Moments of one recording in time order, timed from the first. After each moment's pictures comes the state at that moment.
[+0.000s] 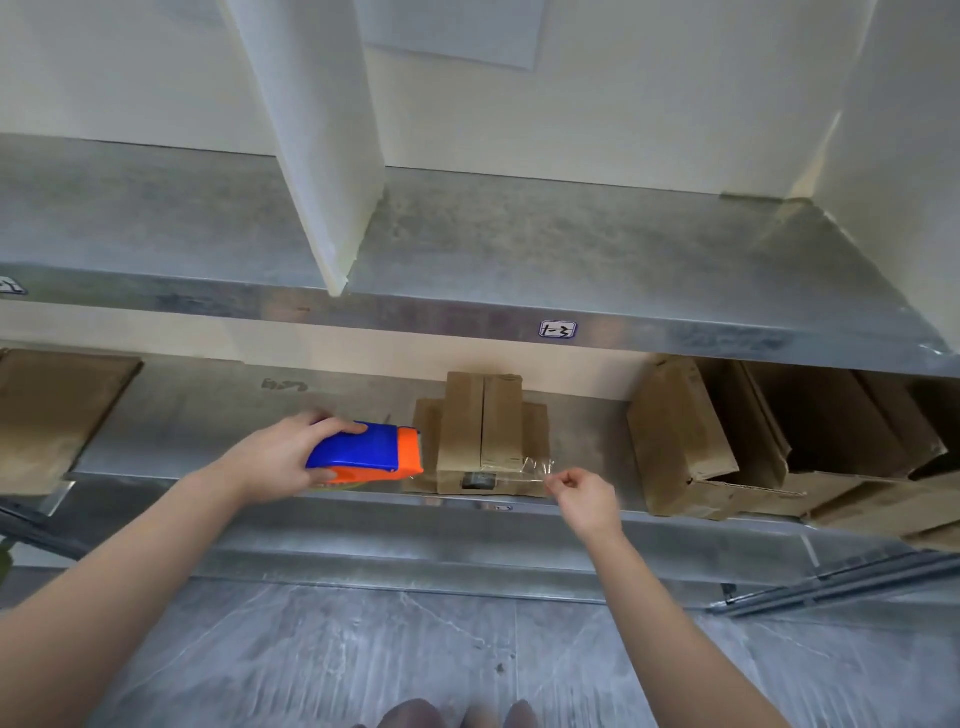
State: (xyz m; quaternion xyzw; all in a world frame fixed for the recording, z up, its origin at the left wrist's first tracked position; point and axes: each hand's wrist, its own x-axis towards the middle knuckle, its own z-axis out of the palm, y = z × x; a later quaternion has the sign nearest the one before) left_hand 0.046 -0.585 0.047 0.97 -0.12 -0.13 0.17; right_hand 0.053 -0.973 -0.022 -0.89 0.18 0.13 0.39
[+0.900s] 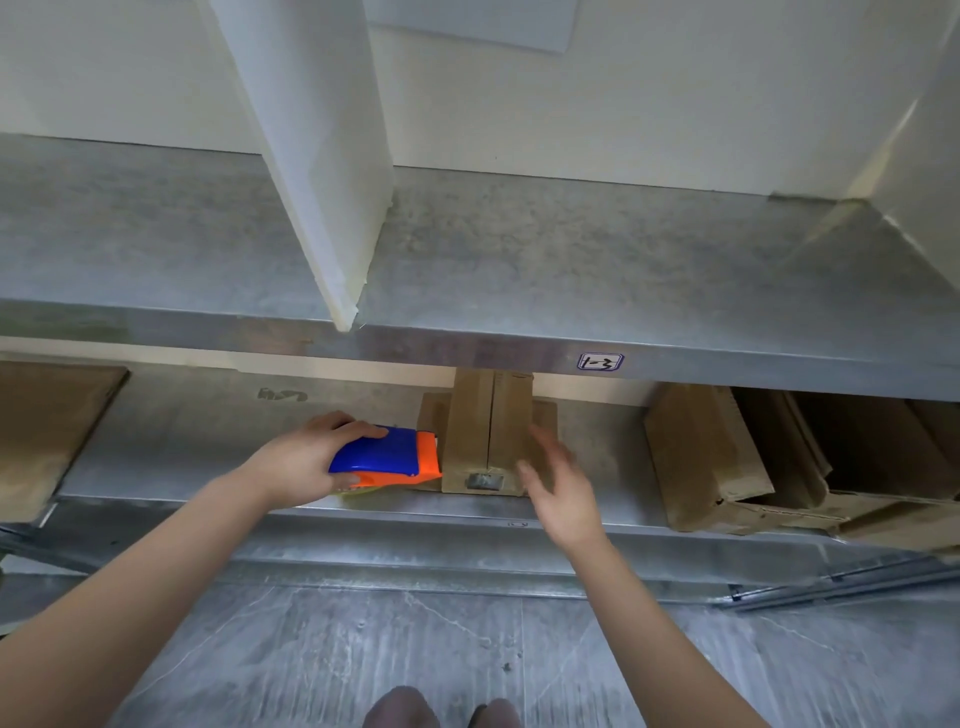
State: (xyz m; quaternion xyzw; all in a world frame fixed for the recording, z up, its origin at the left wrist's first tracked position) left_hand 0.084 -0.588 0.029 0.97 -0.13 -0.13 0.17; right_hand 0.074 -0.930 -0.028 -0.90 0.02 0.05 0.42
